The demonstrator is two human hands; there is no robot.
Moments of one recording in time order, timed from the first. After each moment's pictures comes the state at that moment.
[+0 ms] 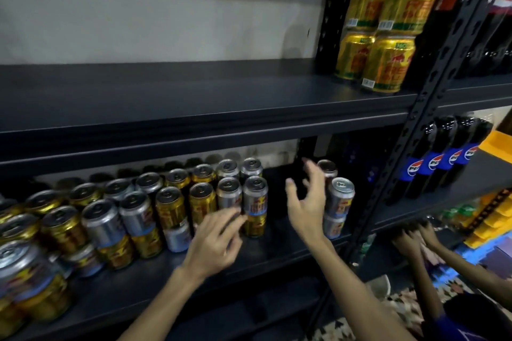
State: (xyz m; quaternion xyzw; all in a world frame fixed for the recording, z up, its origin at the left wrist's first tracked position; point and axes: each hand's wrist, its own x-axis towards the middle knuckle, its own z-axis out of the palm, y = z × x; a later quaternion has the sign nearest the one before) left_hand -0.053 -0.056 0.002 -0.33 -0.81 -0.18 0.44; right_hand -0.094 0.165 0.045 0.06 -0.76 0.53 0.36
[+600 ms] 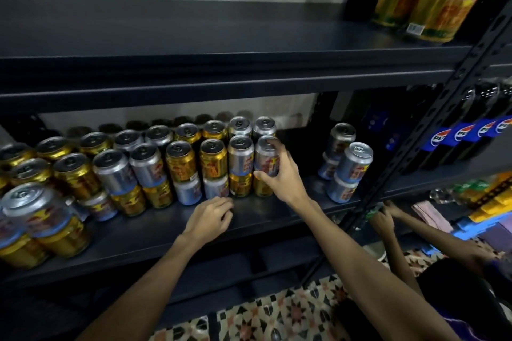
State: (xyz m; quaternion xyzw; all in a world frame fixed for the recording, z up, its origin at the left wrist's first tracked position) left_hand -0.059 -0.094 -0.084 -0.22 -0.94 -0.18 0.16; right_hand -0.117 0.132 -0.002 0.14 -0.86 0.47 0.10
